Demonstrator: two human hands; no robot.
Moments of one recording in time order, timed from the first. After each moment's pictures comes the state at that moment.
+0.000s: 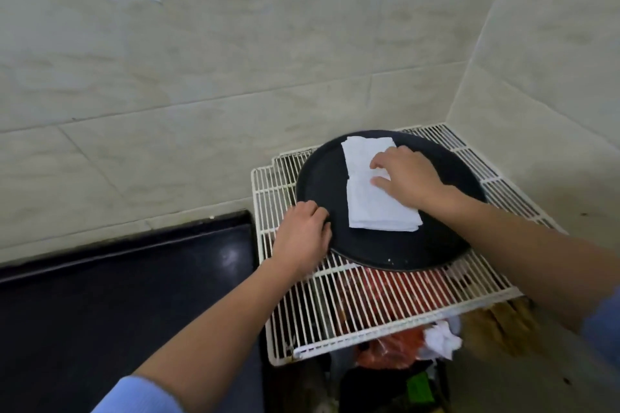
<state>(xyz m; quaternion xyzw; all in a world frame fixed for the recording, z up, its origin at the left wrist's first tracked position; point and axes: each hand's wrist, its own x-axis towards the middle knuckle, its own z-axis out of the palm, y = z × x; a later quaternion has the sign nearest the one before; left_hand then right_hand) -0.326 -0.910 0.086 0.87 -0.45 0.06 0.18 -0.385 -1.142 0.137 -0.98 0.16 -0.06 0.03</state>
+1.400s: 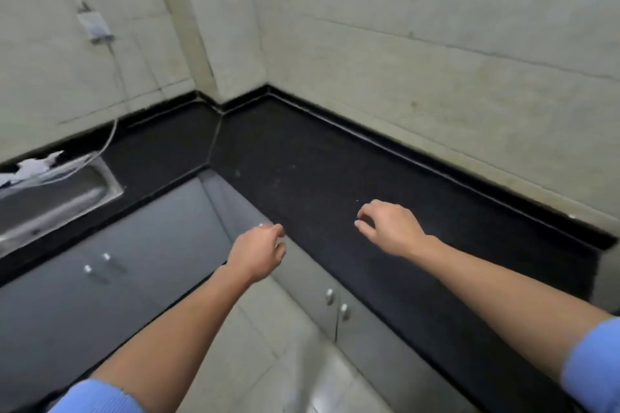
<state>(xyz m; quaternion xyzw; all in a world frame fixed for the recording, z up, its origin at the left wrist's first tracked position) -0.526 -0.197 0.069 0.99 0.10 0.02 0.10 -0.387 -0.439 0.084 -0.93 -0.36 -0.01 0.12</state>
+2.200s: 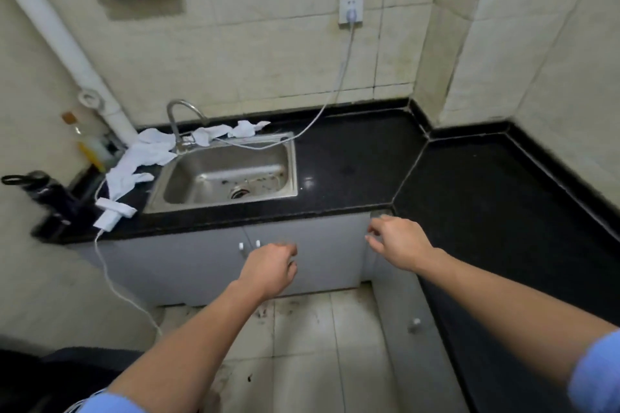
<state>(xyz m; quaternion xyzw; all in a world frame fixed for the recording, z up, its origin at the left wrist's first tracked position) -0.567 0.155 0.053 0.90 0.42 -0.02 0.10 -0.304 0.072 0.049 -0.75 -0.66 0.06 0.07</state>
